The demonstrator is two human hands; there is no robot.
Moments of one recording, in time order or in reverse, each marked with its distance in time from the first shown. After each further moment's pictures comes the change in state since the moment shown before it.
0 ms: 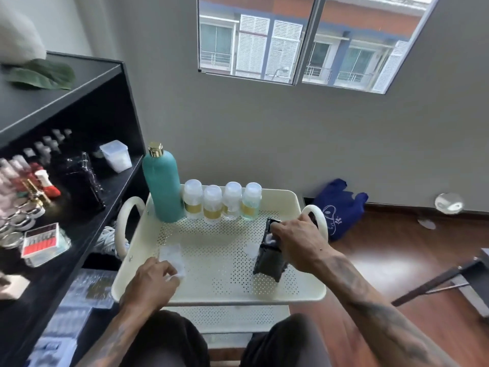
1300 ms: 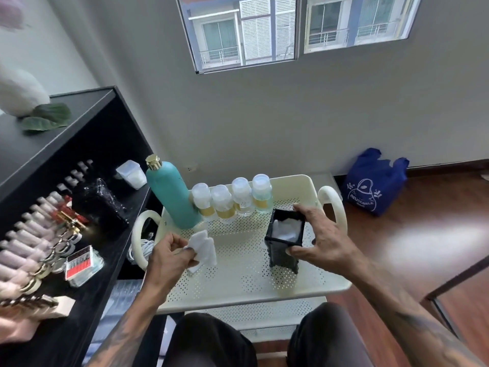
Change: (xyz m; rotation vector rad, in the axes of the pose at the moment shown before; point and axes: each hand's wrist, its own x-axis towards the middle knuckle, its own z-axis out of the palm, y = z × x) left_hand 0.017 0.045 -0.037 -0.605 0.131 -0.036; right_hand -0.030 0.029 0.041 0.834 0.102 0.218
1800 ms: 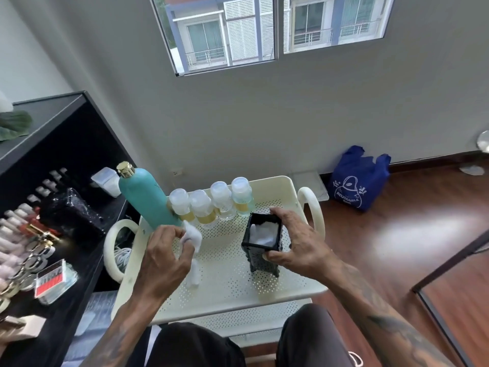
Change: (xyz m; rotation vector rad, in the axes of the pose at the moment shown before) left_hand -0.019 0.044 0.036 0.498 0.082 0.535; right_hand 0.002 0.010 0.006 -0.002 0.000 -0.019
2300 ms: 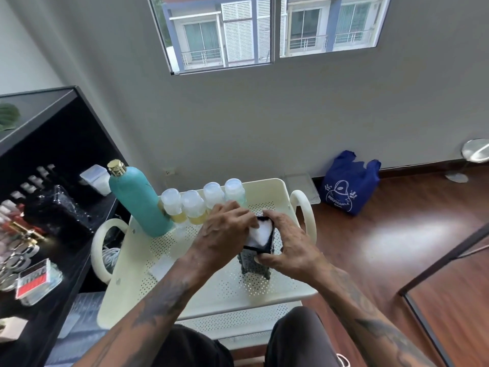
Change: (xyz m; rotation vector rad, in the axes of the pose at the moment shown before) left_hand 0.046 0.086 0.049 0.225 -0.245 0.641; right_hand 0.000 -0.004 0.000 -0.010 0.033 -0.013
